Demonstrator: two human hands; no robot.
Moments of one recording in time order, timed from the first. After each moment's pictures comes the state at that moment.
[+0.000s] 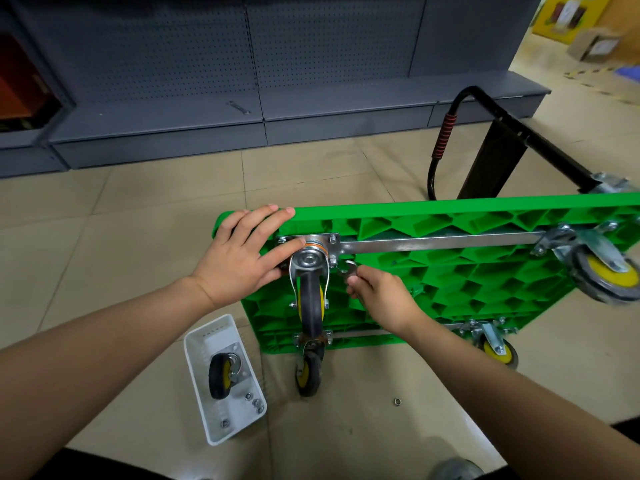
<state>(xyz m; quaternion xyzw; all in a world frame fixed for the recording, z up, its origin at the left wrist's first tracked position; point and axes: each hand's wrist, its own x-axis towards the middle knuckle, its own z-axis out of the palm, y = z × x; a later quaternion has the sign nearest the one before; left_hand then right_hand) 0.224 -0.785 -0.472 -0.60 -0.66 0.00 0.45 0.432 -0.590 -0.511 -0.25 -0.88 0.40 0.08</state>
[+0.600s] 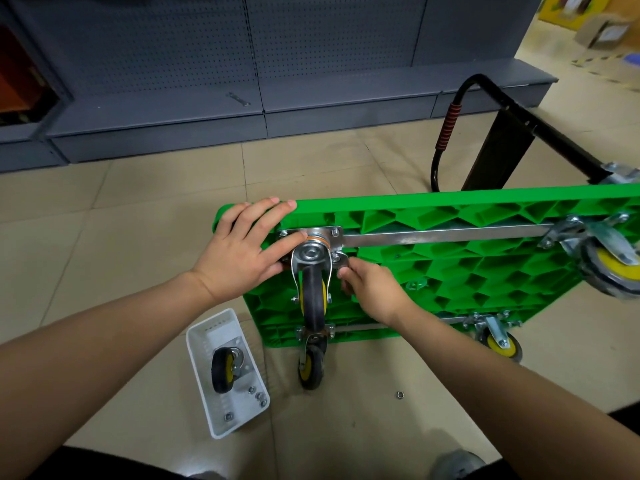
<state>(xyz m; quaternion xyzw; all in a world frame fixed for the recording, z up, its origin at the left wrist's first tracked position) 0.224 -0.785 -0.472 -0.60 -0.67 0.00 0.44 0.416 -0.599 -0.506 -0.25 -0.88 0.40 0.05</state>
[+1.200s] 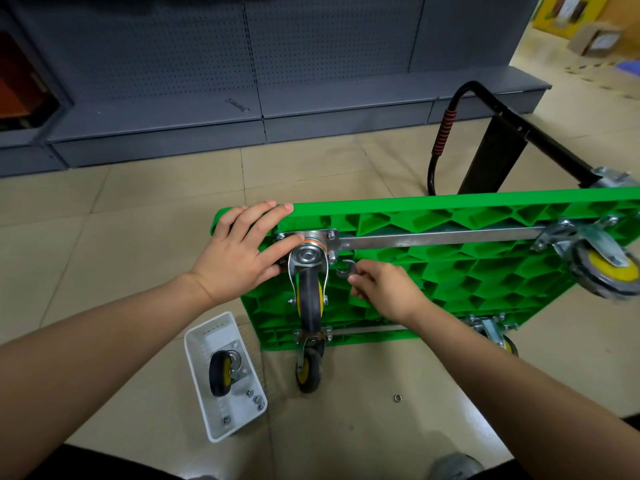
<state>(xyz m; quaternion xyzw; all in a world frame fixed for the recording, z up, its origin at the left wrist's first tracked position) 0.224 -0.784 -0.471 -0.60 -0.67 -0.01 0.44 0.432 -0.581 -0.496 -0.25 -0.89 0.37 0.03</state>
